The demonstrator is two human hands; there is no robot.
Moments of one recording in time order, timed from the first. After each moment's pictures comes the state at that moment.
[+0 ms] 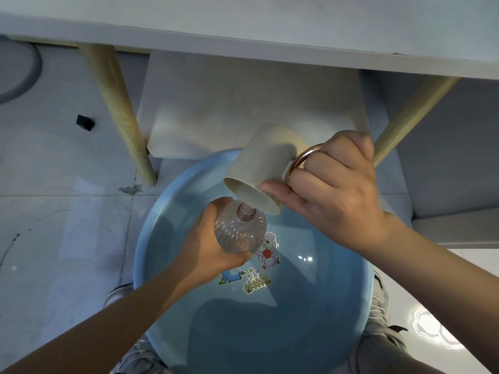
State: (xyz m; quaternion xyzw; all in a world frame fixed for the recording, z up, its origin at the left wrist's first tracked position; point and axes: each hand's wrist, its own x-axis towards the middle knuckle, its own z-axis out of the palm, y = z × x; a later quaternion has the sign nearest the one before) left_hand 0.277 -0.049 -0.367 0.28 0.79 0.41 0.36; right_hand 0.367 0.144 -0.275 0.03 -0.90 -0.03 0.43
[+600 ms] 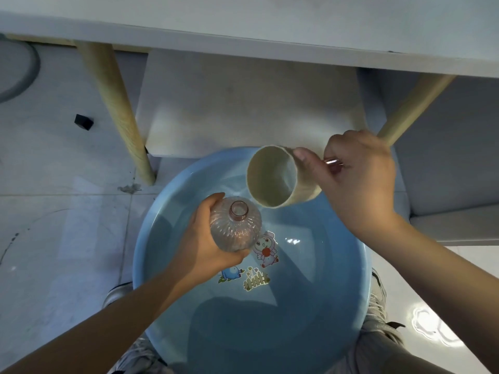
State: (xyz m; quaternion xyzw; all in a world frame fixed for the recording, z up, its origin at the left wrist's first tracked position) left_hand 0.277 -0.052 -0.372 0.28 0.80 0.41 0.33; right_hand 0.377 0.157 -0.283 -0.23 -0.90 0.10 0.35
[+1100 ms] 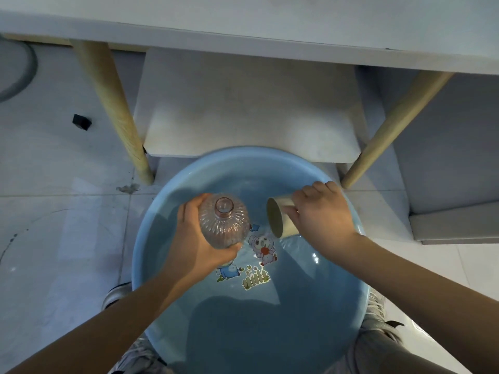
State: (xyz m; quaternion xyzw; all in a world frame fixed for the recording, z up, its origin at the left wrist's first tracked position) left_hand 0.276 -0.056 -0.371 0.26 0.83 0.41 0.29; right_hand 0.402 0.147 -0.367 -0.17 -0.98 -0.09 0.09
